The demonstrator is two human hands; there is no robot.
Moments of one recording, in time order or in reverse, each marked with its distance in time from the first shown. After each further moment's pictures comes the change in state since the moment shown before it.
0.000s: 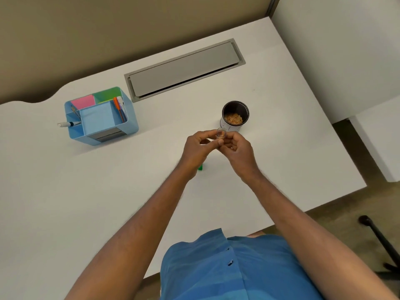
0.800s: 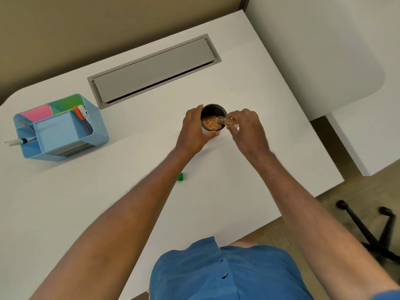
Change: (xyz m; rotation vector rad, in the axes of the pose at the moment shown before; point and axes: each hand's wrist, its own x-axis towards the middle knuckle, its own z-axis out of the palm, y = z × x) left_hand 0.106 -0.009 0.047 0.591 0.002 0.178; right_hand 0.071 -0.021 -0.078 -0.920 0.165 -0.201
